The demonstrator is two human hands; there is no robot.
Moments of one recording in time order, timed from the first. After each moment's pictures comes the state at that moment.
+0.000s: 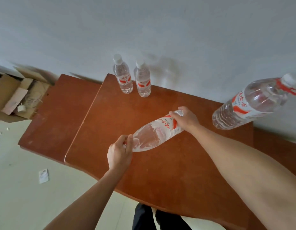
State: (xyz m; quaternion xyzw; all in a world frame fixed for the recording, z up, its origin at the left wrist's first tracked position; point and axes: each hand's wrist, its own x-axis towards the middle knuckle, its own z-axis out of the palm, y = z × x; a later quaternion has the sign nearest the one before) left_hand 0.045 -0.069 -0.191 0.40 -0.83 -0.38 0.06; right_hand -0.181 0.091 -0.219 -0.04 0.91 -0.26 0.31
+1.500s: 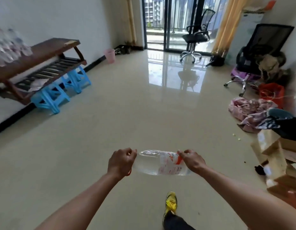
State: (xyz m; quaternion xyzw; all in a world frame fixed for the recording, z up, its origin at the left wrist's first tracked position) left_hand 0.985 -0.134 -0.001 0.86 -0.38 -0.16 0.29; right_hand 0.764 -0.310 -0.054 -0.70 0.58 0.01 0.41
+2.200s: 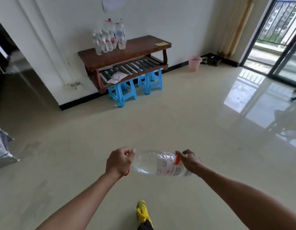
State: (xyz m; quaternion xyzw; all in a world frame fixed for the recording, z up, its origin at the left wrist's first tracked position) left_hand 1.434 -0.237 -0.011 0.93 -0.12 -0.02 0.34; right_hand 1.353 -0.505 -0.058 -0.83 0.37 0.13 0.39
